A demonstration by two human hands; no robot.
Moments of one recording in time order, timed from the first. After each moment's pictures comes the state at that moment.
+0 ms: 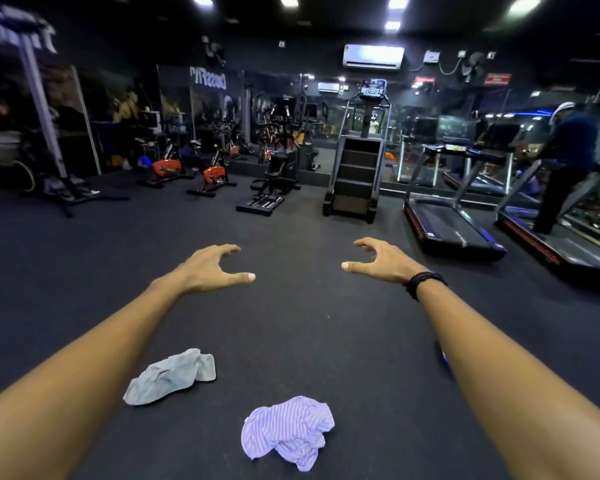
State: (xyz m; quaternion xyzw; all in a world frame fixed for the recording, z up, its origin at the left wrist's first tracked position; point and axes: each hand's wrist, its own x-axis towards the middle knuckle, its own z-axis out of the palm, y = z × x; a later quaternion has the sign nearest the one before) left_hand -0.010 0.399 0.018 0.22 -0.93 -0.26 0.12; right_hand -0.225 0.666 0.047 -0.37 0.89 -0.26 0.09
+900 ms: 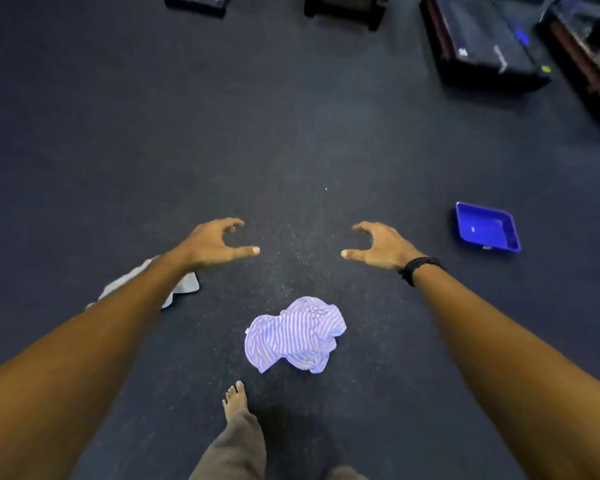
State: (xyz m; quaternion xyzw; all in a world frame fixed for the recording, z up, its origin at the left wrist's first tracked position) left_hand -0.352 0.112 -0.253 0.25 -0.88 -0.39 -0.14; right_hand -0.525 0.378 -0.254 -0.23 0.92 -0.13 0.29
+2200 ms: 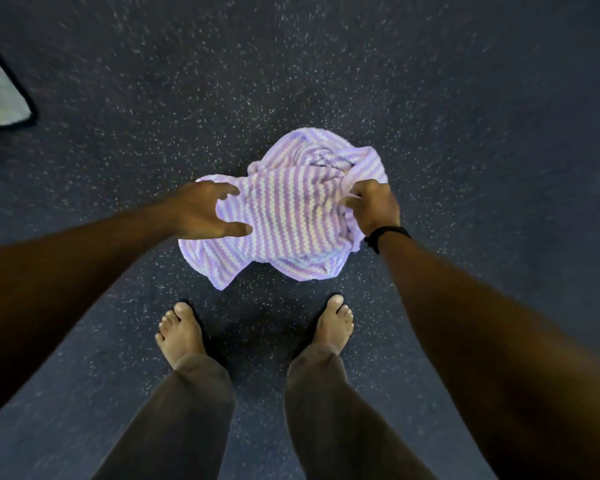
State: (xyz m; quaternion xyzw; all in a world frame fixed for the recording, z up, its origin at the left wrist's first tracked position) left_hand -0.449 0.162 -0.898 0.15 -0.82 -0.33 -0.43; right_hand -0.562 0.422 -0.956 -0.04 0.94 -0.11 0.33
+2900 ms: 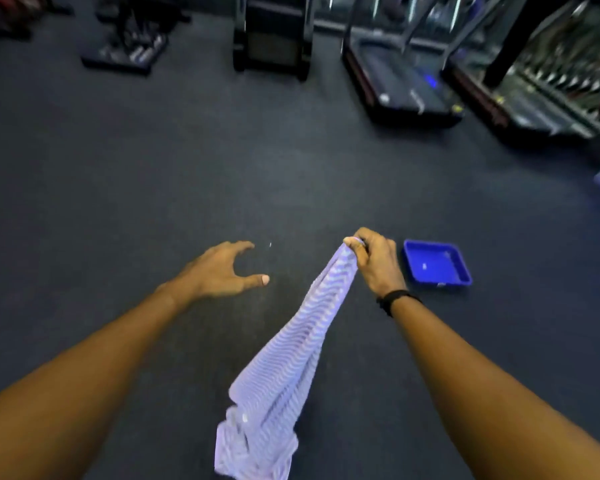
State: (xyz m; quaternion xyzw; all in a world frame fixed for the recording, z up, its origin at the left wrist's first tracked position) left_hand -0.617 0.161 -0.274 0.08 -0.94 -0.30 -0.11; right_hand -0.729 0.424 -0.273 -0.16 0.90 -0.40 -0.03
